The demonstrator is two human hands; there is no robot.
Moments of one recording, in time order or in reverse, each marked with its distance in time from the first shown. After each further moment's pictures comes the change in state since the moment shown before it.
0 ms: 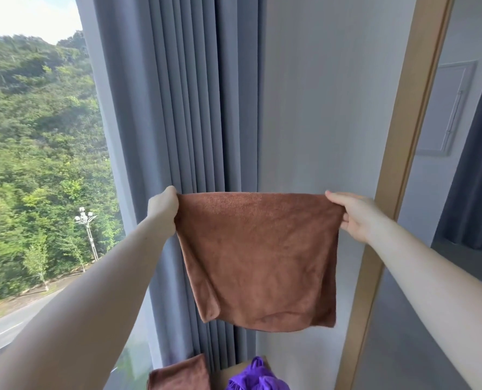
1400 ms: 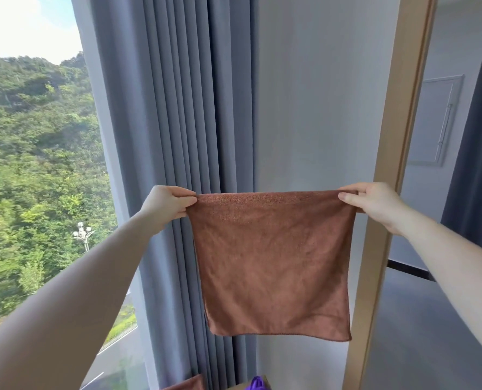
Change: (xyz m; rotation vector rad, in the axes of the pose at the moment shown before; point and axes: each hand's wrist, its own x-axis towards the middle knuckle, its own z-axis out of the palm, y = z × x) left_hand 0.007 0.031 -0.008 0.258 -0.325 0.437; right_hand 0.010 -0.050 -0.047 -0.581 -0.080 -0.364
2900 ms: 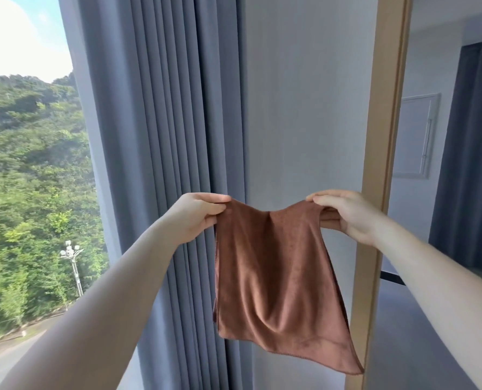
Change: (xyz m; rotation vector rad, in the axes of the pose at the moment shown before) left_hand -0.022 0.061 0.058 -0.395 -0.320 -0.027; right_hand -0.022 -0.051 0.024 0.415 -0.153 0.043
